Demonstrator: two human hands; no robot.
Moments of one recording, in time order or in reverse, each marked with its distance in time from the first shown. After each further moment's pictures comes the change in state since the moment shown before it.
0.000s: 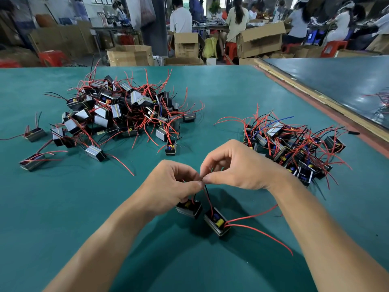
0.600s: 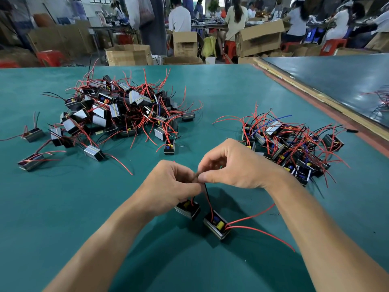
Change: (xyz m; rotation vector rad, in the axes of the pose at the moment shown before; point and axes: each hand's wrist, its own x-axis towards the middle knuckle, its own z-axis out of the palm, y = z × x) left_hand 0.000 0.000 0.004 0.004 -0.004 -0.028; right_hand 0.002 0.002 0.002 -0.055 0.025 0.022
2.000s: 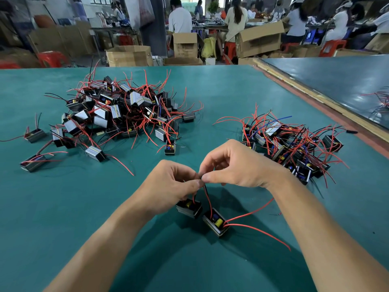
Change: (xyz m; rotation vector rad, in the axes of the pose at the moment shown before) left_hand 0.003 -0.002 -0.003 -0.019 -0.014 0.031; right_hand -0.002 0.000 -0.004 0.075 -0.035 0.005
